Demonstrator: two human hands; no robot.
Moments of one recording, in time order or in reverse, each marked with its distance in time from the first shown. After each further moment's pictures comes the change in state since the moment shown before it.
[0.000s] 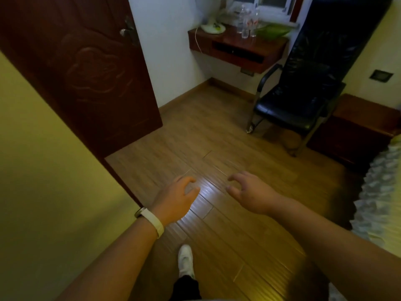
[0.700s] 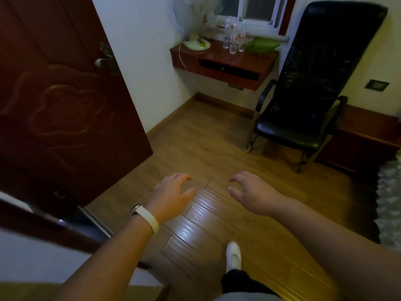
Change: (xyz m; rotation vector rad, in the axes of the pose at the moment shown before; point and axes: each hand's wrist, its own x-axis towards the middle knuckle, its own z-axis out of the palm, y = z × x) left_hand 0.280 -0.054 -0.176 0.114 -0.075 0.141; right_hand 0.275 -0.070 -0.088 -0.005 0.093 0.113
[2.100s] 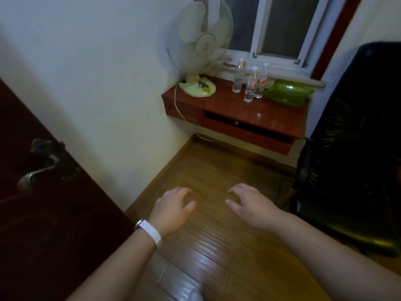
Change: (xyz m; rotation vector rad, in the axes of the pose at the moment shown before) left_hand 0.672 -0.094 -0.239 0.060 -0.027 0.039; right_hand 0.660 -0.016 -0.208 0.056 0.073 0.099
